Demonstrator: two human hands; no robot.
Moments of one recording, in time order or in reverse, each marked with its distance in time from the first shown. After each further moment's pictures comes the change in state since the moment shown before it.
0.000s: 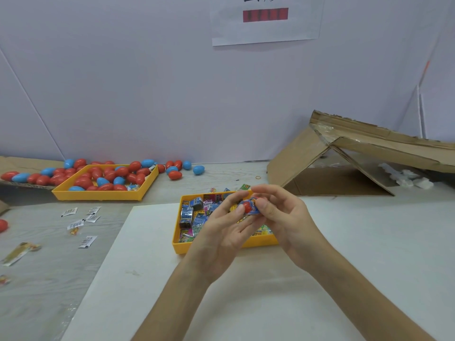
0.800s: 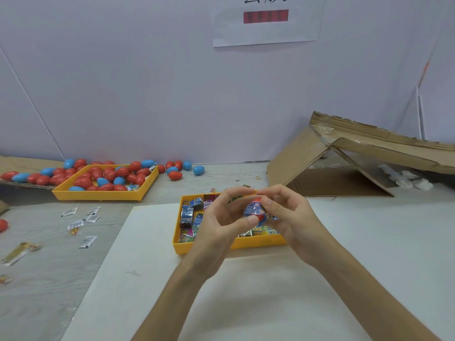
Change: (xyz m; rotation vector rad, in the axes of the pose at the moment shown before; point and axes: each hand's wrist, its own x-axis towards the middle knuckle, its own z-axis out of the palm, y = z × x) left_hand -0.001 0.005 0.003 0.505 0.040 0.194; right_hand 0.002 -0.008 -0.009 -0.056 -0.016 0.039
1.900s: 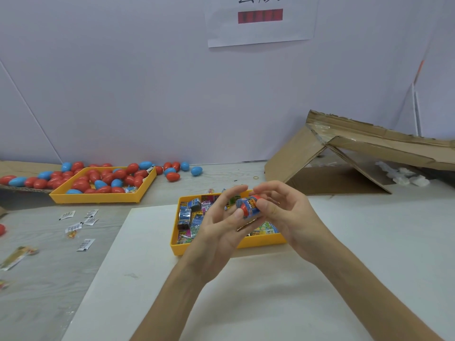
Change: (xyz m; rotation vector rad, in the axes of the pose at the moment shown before) left_hand 0.000 -0.007 -0.002 -0.363 -0.074 -0.081; right_hand 0.001 -0.003 0.000 -0.040 -0.015 -0.055
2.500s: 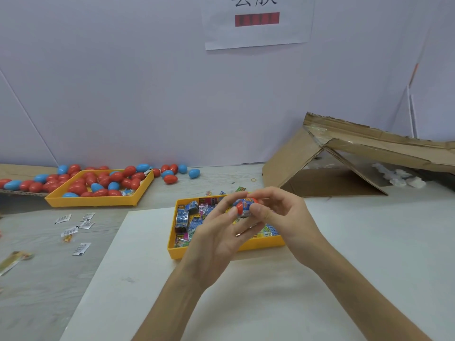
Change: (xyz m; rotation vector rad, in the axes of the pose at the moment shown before) left_hand 0.002 -0.002 -0.003 -0.023 -0.019 -0.060; right_hand -0.002 0.006 -0.001 -0.254 0.066 -0.076
